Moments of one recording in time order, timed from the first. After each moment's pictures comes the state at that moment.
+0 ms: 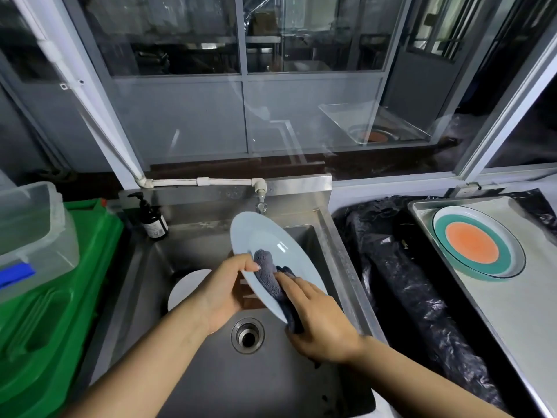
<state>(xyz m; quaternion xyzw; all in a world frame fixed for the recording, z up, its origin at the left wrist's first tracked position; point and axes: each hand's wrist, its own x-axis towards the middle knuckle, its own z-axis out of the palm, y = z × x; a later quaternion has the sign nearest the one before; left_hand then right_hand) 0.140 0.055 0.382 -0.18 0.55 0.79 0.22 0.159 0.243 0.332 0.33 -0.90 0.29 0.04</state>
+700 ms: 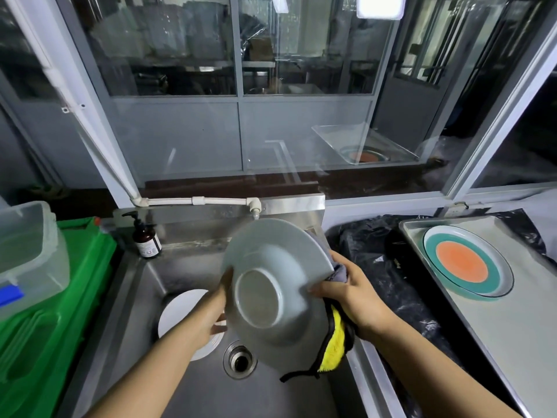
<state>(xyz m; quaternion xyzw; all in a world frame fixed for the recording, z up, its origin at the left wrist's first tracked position) 0.118 0.038 0.340 -0.29 0.69 0.64 0.18 0.123 0.281 0.394 0.11 -0.62 0.76 -0.14</state>
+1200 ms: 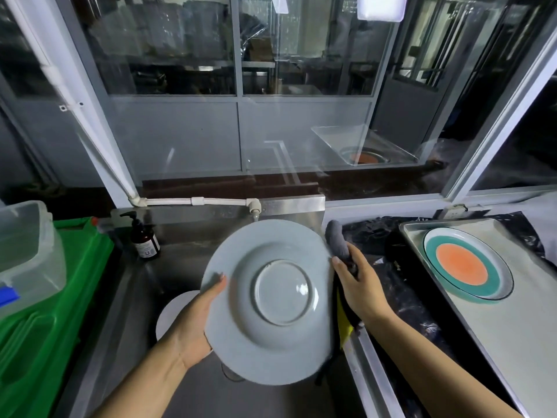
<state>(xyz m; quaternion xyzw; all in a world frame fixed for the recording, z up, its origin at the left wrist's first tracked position) 0.141 0.026 0.350 -0.19 0.48 0.84 0.18 0.093 0.297 0.358 -0.02 -0.83 0.56 0.06</state>
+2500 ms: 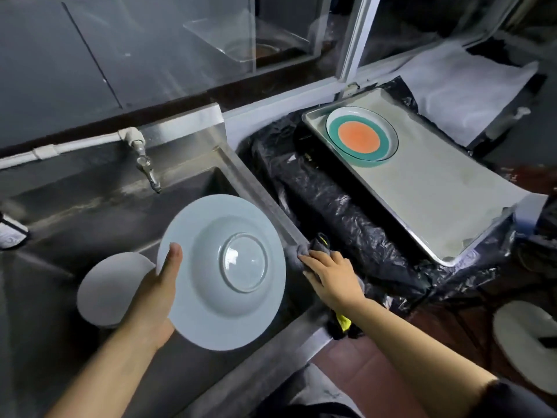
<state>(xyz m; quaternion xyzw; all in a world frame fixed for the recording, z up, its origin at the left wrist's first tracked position) 0.177 0.088 0.321 -0.16 0.67 0.70 0.22 0.241 0.377 0.199 -0.05 -0.99 0.13 -0.02</state>
